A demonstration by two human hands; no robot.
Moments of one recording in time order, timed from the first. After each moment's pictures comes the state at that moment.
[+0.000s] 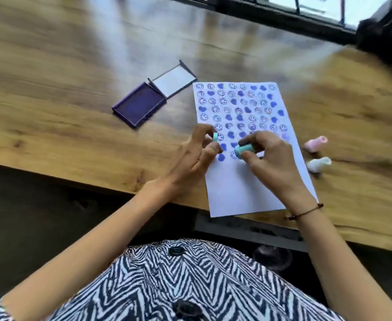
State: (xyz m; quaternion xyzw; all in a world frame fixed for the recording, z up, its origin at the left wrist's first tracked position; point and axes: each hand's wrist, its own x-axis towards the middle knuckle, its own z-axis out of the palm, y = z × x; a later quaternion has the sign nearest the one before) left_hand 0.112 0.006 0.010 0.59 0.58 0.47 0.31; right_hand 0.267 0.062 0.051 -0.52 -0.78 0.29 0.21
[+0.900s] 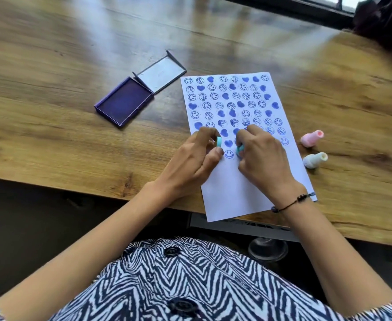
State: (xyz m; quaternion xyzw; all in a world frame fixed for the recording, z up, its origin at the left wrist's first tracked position) left_hand 0.119 0.013 0.009 0.62 0.58 0.42 0.33; right_hand 0.261 0.071 0.040 -0.50 -0.86 0.04 0.04
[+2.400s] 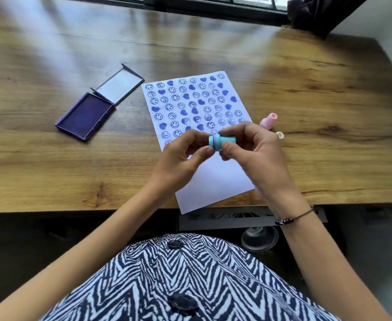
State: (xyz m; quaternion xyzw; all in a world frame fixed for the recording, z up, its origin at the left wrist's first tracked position) left_hand 0.151 0.013 0.026 0.55 0.50 0.49 0.46; right_hand 0.295 0.027 0.078 -0.51 -0.59 0.49 0.38
